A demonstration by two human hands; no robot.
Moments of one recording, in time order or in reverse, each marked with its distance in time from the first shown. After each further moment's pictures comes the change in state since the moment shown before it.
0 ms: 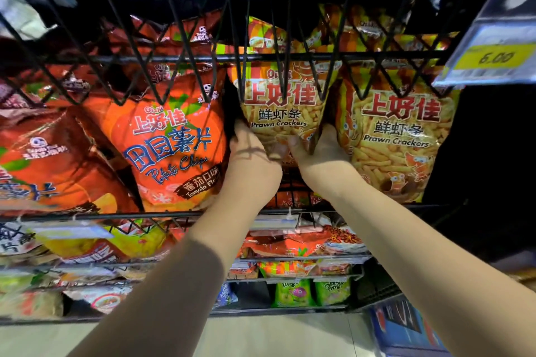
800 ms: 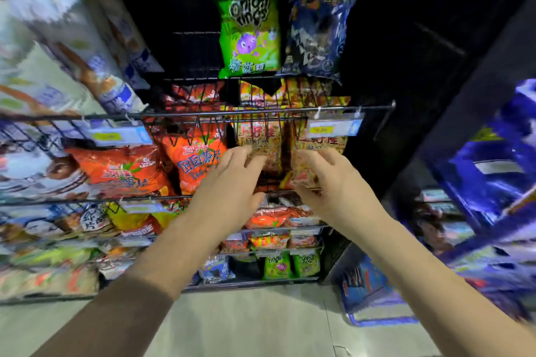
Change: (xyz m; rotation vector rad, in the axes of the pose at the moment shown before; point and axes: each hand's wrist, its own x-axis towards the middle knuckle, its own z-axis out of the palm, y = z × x) left_hand -0.197 0.104 -0.130 0.780 -0.118 0.479; right_hand -0.200 -0.046 -0.183 -0.474 0.043 -0.535
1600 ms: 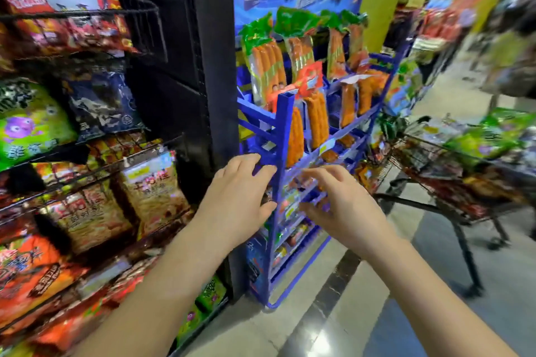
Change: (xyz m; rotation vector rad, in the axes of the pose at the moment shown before) left_hand -0.039 0.221 -0.059 -0.046 0.085 0.807; right_hand -0.249 0.024 -0.149 -0.205 0.360 0.612
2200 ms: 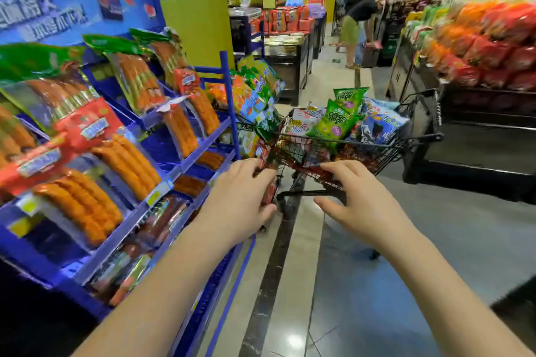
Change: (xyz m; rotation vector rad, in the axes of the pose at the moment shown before) left_hand 0.234 0.326 0.067 0.010 -0.047 0.452; right_hand -0.090 0.326 -0.180 -0.123 0.160 0.499
